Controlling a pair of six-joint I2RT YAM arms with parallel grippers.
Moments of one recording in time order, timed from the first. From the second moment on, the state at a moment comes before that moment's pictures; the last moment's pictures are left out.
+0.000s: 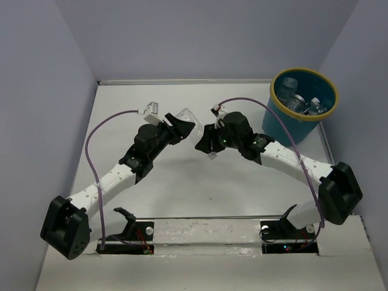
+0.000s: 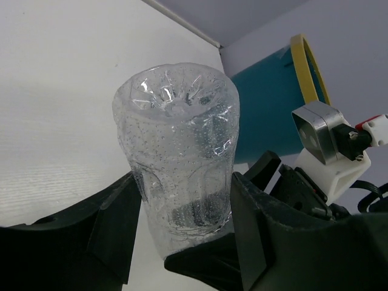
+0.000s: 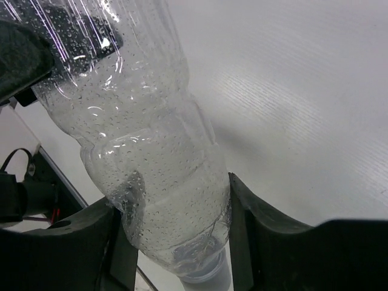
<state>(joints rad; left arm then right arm) -0.56 1.14 0.68 0.32 0.00 -0.93 0.72 1.46 1.06 -0.12 -0.20 0.44</state>
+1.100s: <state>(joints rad) -0.57 0.29 0.68 -0.34 -0.08 -0.44 -0.11 1.26 1.17 -0.14 0.36 0.30</state>
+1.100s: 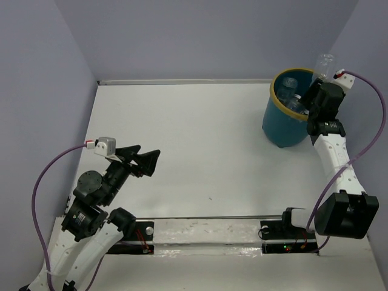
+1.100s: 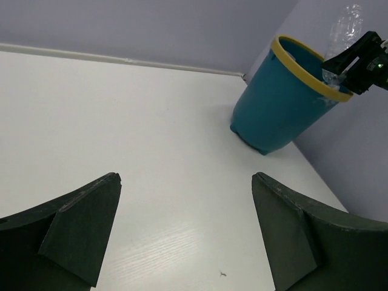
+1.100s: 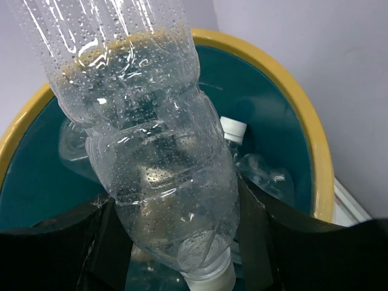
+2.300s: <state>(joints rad) -0.50 0.29 0.68 -0.35 -0.08 -0.41 -0.16 1.03 1.02 -0.08 0.07 0.53</state>
